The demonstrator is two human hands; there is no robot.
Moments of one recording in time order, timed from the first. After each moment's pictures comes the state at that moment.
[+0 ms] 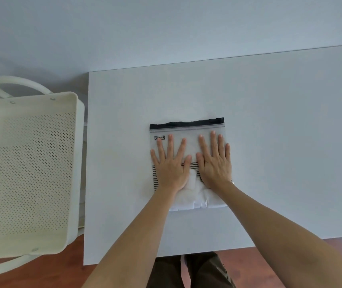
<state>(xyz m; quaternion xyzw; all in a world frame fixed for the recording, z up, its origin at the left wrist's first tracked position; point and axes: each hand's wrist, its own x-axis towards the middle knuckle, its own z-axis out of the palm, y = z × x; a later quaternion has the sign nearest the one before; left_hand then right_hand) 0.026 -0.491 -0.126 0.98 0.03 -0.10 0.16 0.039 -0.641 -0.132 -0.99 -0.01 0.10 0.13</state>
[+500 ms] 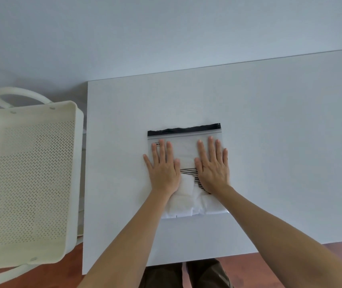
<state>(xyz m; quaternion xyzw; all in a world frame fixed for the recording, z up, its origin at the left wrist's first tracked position) 0.033 -0.478 -0.127 0.99 0.05 -0.10 0.13 0.041 -0.642 -0.127 -0.98 -0.02 0.11 0.13</state>
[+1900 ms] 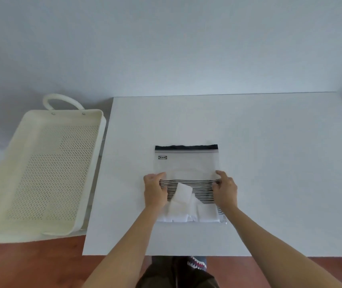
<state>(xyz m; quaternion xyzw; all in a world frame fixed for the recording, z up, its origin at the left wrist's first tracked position) -0.029 -0.466 -0.084 0.89 0.22 -0.08 0.40 -0.006 -0.684 -0.086 -0.91 0.14 0.11 0.38</state>
